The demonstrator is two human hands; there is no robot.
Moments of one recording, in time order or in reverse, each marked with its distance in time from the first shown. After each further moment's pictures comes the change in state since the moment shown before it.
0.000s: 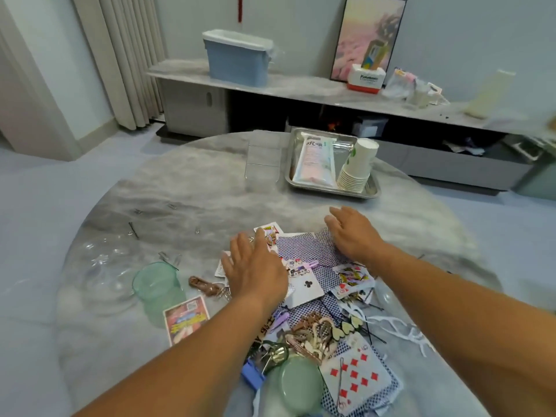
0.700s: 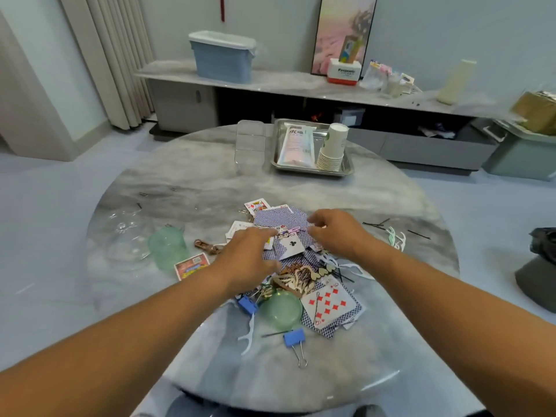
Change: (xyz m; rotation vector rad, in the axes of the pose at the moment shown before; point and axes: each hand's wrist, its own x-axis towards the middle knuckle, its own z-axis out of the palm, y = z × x) left_hand -0.078 -0.014 -0.058 0.012 -0.254 0.424; right_hand -0.129 -0.035 -0.022 0.231 -0.059 0.036
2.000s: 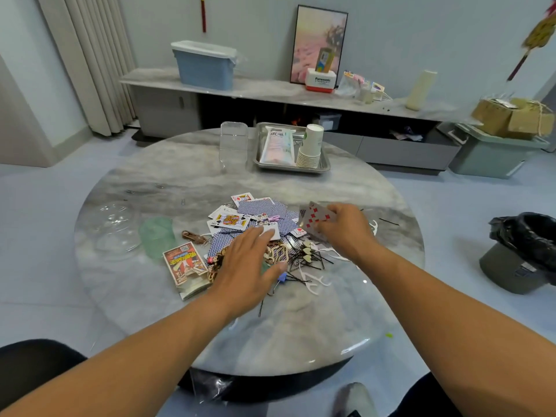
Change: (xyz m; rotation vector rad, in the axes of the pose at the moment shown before) left_hand -0.038 0.003 0.062 0.009 0.257 0.204; right_hand -0.058 0.017 -0.013 0.206 0.308 0.157
